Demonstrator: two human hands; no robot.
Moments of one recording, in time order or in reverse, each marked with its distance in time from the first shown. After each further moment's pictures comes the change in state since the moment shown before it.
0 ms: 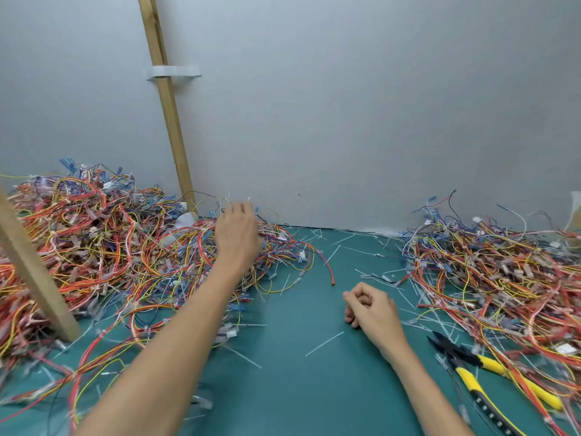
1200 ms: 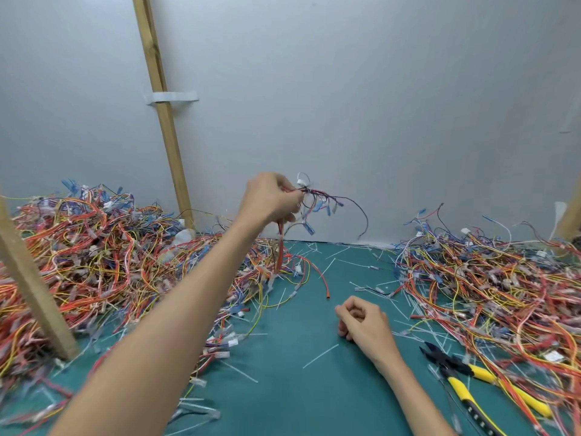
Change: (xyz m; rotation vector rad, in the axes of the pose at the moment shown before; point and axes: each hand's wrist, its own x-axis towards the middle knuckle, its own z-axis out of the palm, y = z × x) left_hand 0.021 0.051 -0.135 -1.054 -0.180 -0.145; right_hand -0.007 -0.006 -0.003 0.061 -0.044 -0.005
